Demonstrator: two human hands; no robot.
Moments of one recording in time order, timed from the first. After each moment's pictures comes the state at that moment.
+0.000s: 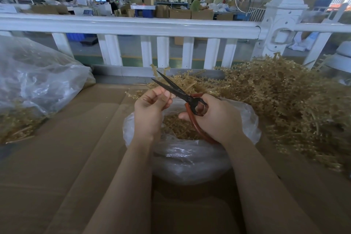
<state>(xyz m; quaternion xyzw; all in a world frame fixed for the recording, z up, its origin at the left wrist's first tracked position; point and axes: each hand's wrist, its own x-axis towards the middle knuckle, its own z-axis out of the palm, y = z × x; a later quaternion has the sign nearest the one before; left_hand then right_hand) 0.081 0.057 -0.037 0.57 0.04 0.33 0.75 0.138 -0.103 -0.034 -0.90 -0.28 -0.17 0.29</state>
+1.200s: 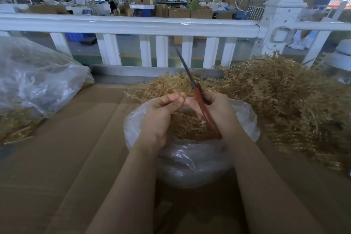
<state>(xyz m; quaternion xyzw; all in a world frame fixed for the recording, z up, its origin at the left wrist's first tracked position) 0.079 0.039 -0.034 0.58 0.03 0.19 0.79 0.147 -0.098 -0.029 -0.77 -0.23 0.00 0.60</state>
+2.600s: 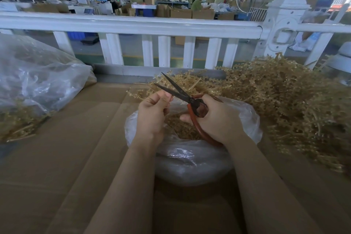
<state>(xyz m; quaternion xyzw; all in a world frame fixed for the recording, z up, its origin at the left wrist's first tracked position) 0.079 0.052 -0.035 0.55 0.09 0.28 0.78 0.144 -0.105 -0.040 -0.89 -0.29 -0.13 0.32</state>
